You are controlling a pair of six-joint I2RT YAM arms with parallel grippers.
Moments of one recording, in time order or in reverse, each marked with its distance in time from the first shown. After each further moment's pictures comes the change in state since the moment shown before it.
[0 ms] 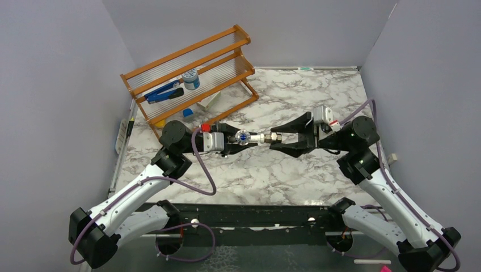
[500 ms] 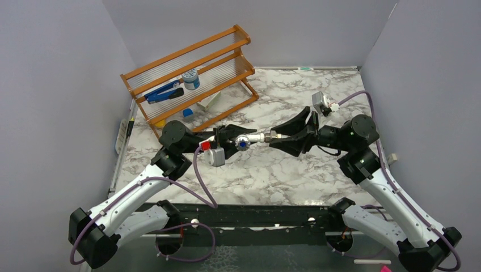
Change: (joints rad) left arm 0.000 -0.001 0.000 -0.003 0.030 0.388; right arm 0.000 0.010 0.029 -0.063 0.105 0.359
